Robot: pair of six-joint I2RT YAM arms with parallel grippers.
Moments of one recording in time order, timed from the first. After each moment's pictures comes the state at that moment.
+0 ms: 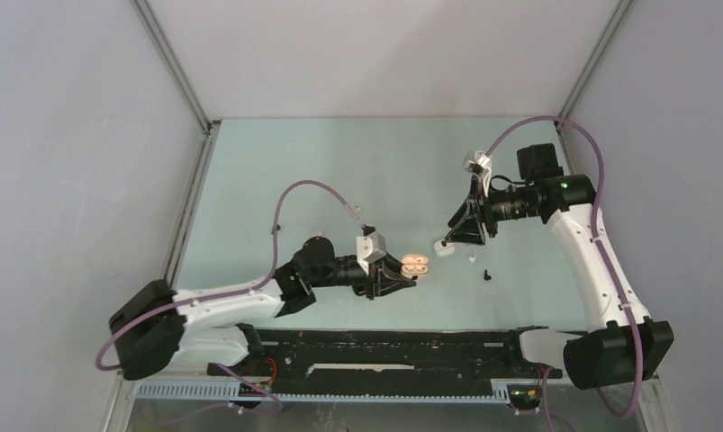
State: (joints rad) left arm -1.01 1.24 0.53 0.70 0.51 -0.15; right arm 0.13 1.24 1.28 -1.15 -1.10 -0.63
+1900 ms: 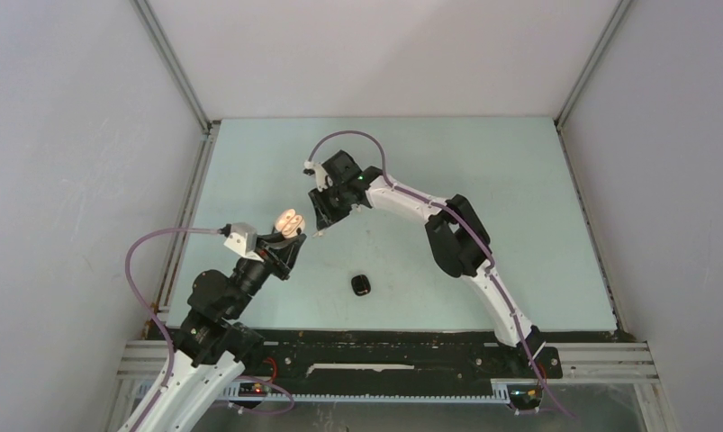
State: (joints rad) left arm -0.52 0.20 0.38 -0.07 0.04 -0.23; right arm 0.80 2.41 2.03 -0.55 -0.39 0.19
